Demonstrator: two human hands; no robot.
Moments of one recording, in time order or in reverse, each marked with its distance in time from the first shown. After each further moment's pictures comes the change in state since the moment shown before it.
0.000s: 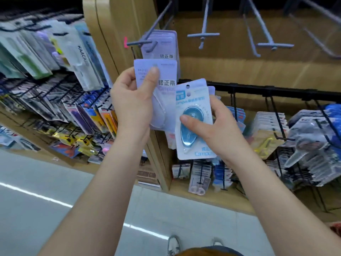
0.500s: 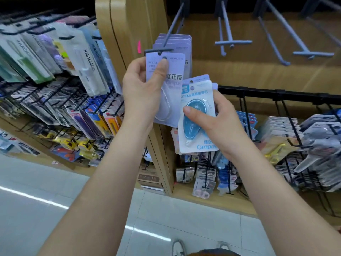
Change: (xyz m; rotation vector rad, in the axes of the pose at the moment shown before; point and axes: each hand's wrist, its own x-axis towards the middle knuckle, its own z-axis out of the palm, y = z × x) left_hand 0.052 -0.008 -0.005 0.114 -0.101 0.014; right_hand 0.037 -0.004 0.026 0.051 0.047 0.041
